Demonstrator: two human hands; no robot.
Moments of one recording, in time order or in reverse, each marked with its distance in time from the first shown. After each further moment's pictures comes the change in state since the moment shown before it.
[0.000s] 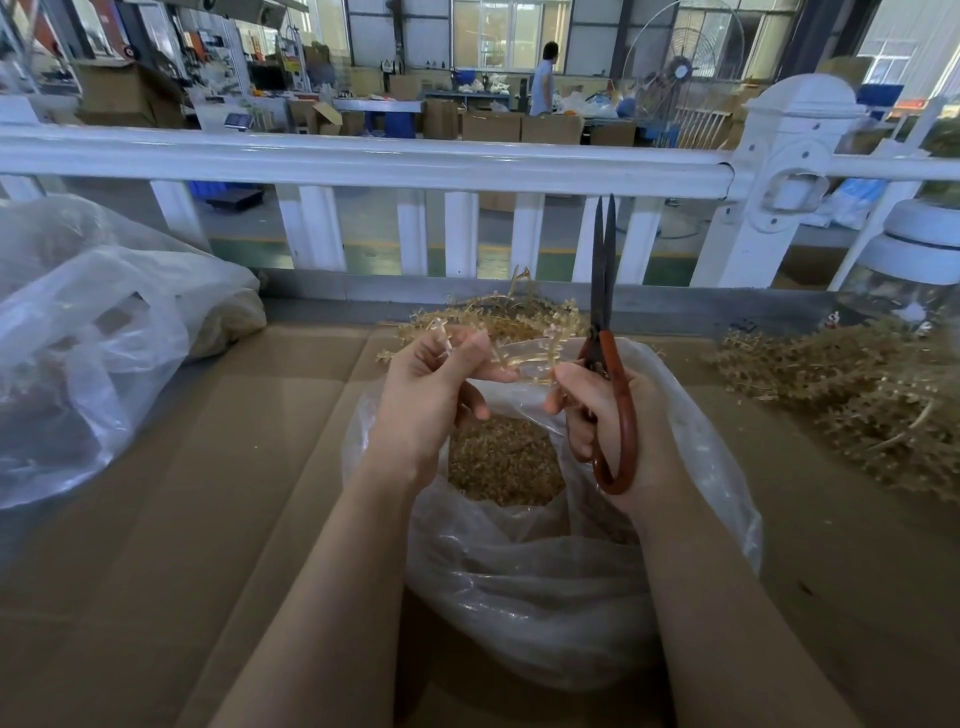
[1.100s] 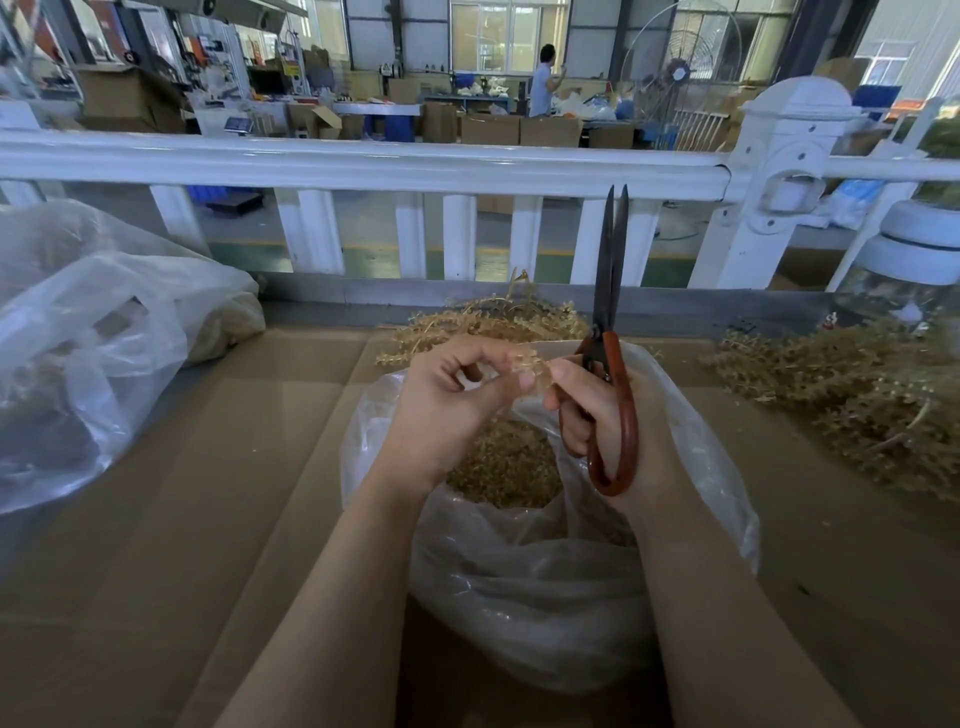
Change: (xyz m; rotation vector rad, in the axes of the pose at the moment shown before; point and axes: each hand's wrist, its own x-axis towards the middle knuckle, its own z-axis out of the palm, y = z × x) left_hand 0.000 -0.009 0.004 0.246 -0.155 0.282; right_hand 0.002 0.003 -0.001 0.090 -0.095 -0.100
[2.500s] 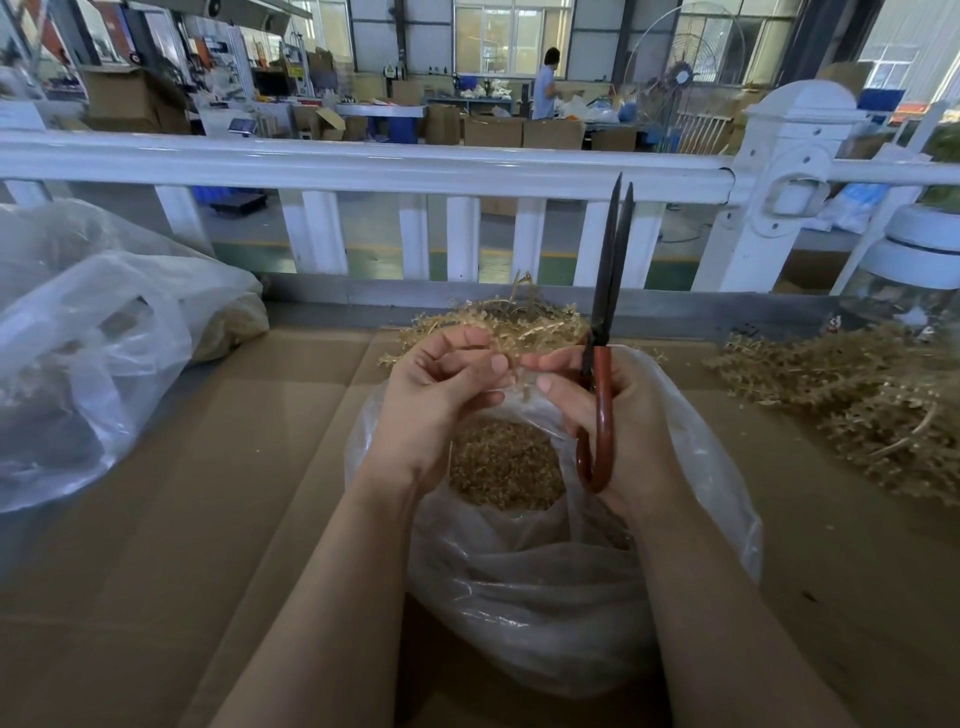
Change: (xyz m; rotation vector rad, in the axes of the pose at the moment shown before) left_hand 0.000 0.003 -0.006 -0.479 0.092 -0.209; right_hand -0.002 -0.002 0.013 0.001 0.041 -0.075
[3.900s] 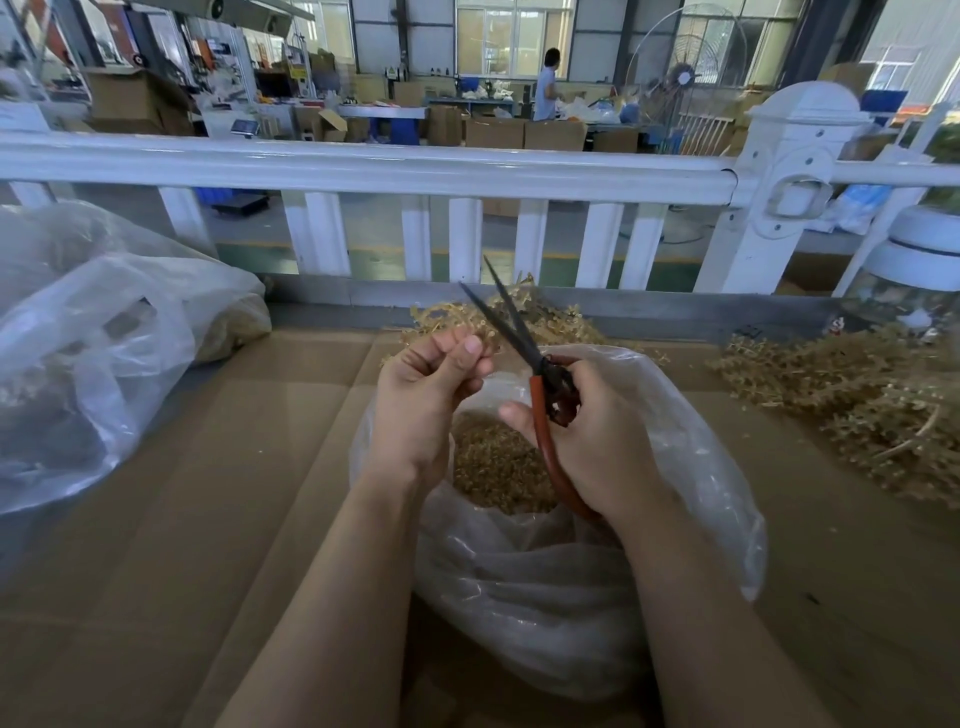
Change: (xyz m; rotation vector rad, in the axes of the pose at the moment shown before) left_hand 0.005 -0.002 -0.001 0.045 0.120 0.069; right_hand -0.001 0.016 -0.008 -0.939 0.008 -0.052
